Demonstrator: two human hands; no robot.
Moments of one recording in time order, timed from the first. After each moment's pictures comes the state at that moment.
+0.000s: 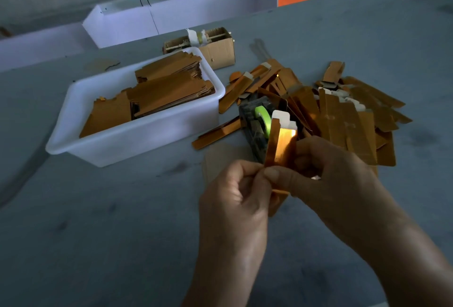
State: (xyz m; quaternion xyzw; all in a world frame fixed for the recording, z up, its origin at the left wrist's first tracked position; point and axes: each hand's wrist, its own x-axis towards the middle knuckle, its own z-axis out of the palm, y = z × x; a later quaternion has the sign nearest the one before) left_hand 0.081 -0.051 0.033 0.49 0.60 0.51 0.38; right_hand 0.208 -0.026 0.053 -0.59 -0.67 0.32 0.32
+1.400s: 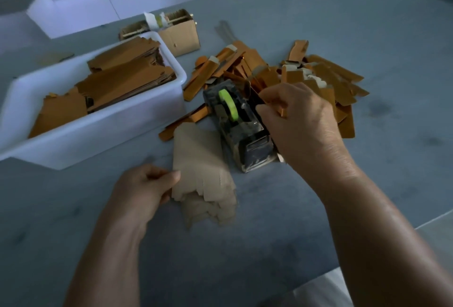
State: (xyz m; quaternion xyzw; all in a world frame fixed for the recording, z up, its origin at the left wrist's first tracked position) left_hand -0.006 -0.009 -0.003 0.42 0.75 0.33 0.39; right_hand 0.219 0.021 0.040 -0.65 -0.64 0.13 0.38
